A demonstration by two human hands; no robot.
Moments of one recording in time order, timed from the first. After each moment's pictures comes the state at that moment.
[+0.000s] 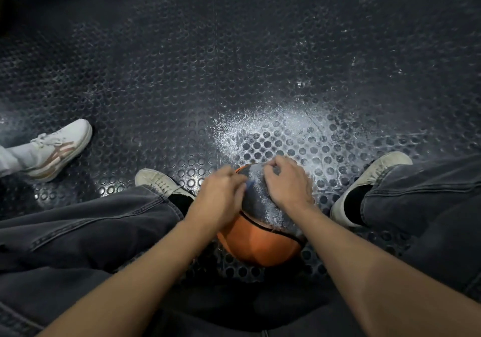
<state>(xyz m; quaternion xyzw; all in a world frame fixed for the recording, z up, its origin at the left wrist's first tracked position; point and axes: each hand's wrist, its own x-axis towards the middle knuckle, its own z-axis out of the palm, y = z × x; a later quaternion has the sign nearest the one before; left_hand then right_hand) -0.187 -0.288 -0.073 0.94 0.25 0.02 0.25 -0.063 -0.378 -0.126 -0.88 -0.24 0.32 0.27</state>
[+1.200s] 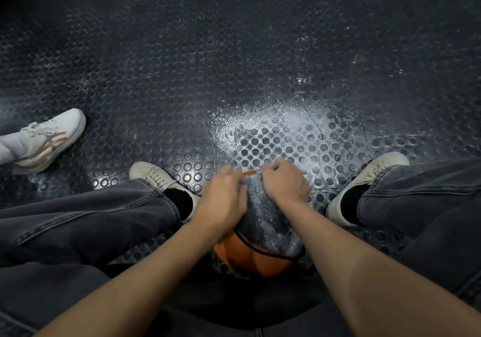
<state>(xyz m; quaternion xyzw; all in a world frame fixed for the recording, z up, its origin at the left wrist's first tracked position) -0.183 -0.307 -0.074 0.89 0.36 0.00 0.28 -0.064 -0.370 -0.130 -0.90 -0.14 0.34 0.21</state>
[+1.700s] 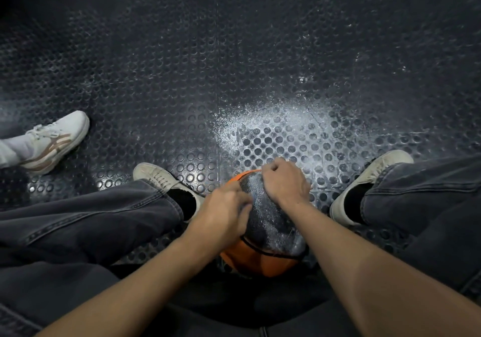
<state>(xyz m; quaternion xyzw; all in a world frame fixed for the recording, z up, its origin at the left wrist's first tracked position) -0.205 -0.313 -0.061 0.92 0.27 -0.03 0.29 -0.067 -0.367 -0.128 -0.89 -0.16 0.36 0.22</state>
